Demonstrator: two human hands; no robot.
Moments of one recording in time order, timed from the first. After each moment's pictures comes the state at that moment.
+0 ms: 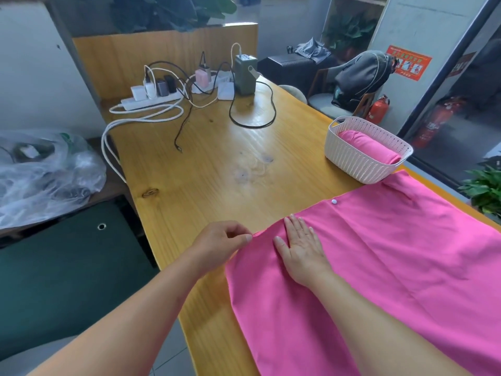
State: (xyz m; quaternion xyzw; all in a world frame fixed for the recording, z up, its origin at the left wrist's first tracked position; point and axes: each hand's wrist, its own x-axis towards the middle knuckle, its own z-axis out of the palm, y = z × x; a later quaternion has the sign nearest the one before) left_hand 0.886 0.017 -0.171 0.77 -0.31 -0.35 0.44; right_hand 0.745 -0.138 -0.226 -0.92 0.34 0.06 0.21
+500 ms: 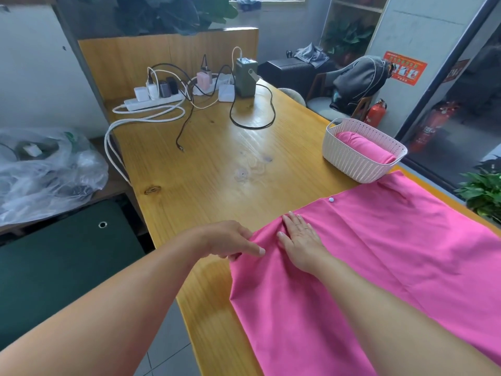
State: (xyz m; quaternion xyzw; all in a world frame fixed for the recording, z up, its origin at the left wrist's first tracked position) left_hand 0.896 0.006 -0.152 0.75 -0.39 -0.51 0.17; right_hand 0.745 -0.149 -0.218 -0.92 0.32 0.10 0.23
